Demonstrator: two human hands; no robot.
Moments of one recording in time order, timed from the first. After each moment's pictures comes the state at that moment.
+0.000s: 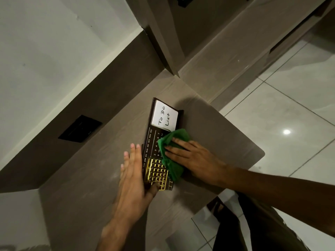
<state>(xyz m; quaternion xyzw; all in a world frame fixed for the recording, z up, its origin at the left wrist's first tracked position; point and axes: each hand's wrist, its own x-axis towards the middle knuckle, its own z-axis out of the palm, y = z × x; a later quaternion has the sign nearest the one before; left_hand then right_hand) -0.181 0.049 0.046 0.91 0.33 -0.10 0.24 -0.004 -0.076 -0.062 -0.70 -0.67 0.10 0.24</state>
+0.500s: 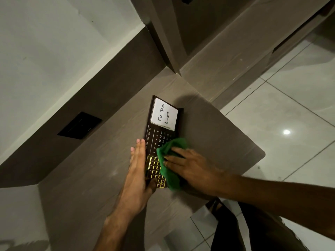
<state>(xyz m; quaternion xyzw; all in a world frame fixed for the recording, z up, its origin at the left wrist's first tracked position) -0.172 0.053 0.036 0.89 0.34 -0.11 0.29 -0.031 -0.075 -0.066 -0.68 -0.68 0.08 0.23</state>
